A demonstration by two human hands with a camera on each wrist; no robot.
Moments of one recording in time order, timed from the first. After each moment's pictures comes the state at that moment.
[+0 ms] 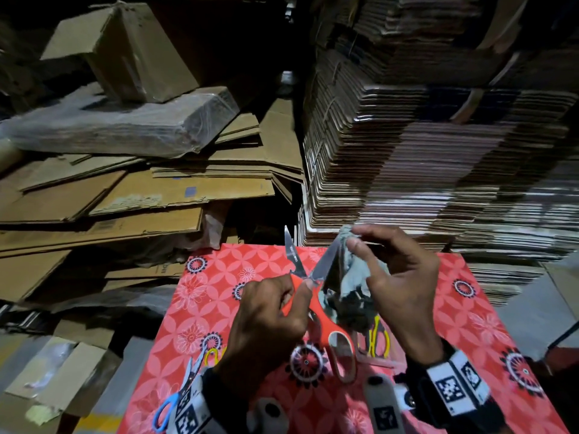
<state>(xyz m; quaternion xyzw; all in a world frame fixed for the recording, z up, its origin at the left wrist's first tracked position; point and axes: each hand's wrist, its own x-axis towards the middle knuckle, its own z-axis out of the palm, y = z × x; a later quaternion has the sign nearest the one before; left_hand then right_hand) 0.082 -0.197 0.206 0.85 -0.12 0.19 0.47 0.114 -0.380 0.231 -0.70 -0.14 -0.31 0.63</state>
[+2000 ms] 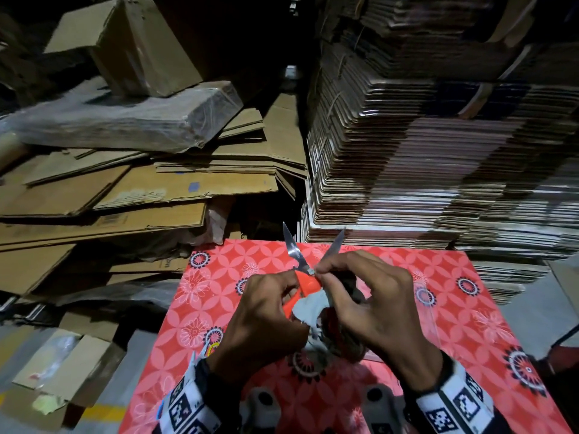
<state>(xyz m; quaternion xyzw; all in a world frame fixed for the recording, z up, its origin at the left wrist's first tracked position) 0.090 -0.178 0.206 0.85 -0.19 0.08 0.48 0.093 -0.365 0.225 -0.83 -0.25 -0.31 0.39</state>
